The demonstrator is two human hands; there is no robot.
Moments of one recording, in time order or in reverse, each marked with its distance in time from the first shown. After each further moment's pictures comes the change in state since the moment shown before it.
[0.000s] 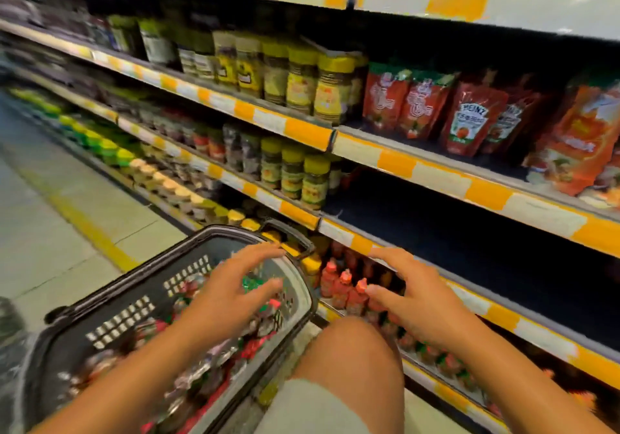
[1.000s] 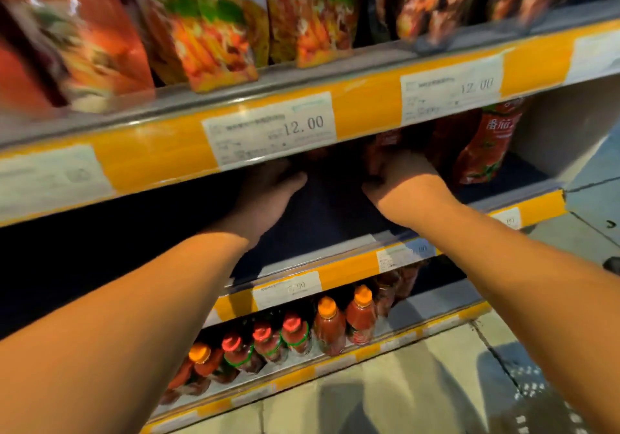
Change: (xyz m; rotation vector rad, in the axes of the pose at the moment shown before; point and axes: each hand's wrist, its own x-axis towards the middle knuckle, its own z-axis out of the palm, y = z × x) left_hand 0.254 0.234 0.543 -0.232 -0.568 0.170; right_hand -0.127 0.415 -0.175 -0.287 0.443 0.910
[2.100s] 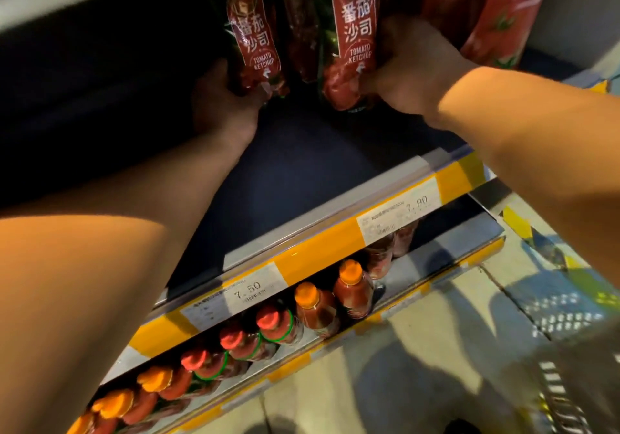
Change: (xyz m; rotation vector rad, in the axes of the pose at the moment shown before) left_hand 0.119 -0.029 0.068 0.125 0.230 0.187; right_hand 0.059 0.063 0.016 0.586 0.150 0.084
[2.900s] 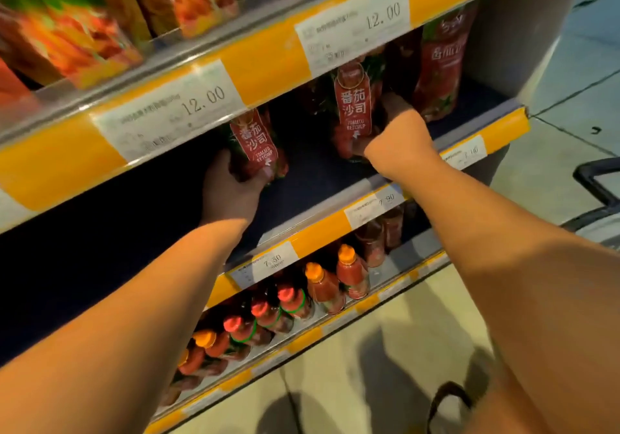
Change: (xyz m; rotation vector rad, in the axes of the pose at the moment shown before) left_hand -0.112 0.023 -0.075 0.048 -0.043 -0.122; right_hand -0.079 -0.012 -0.007 0.138 0.113 0.179
